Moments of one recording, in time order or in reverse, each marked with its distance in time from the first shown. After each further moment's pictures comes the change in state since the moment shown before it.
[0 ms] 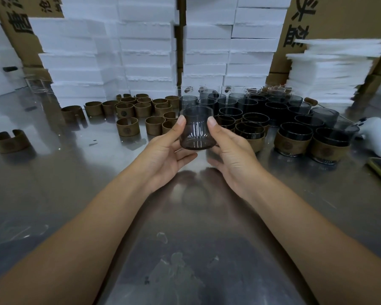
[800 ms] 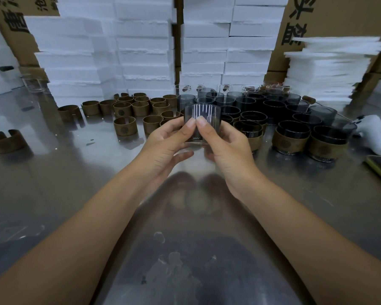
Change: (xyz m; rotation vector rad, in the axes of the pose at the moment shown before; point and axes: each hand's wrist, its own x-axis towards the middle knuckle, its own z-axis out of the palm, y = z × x) left_hand -0.006 0.003 0.008 0.184 0.044 0.147; right_hand -0.007 -0.001 0.004 -0.012 0.018 -0.203
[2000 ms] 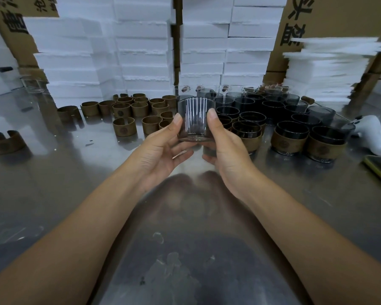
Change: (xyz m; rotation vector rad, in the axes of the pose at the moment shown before) left_hand 0.000 0.002 -0.006 -0.209 -0.098 -0.094; right_hand 0.000 -0.005 0.000 -0.064 -0.099 0.112
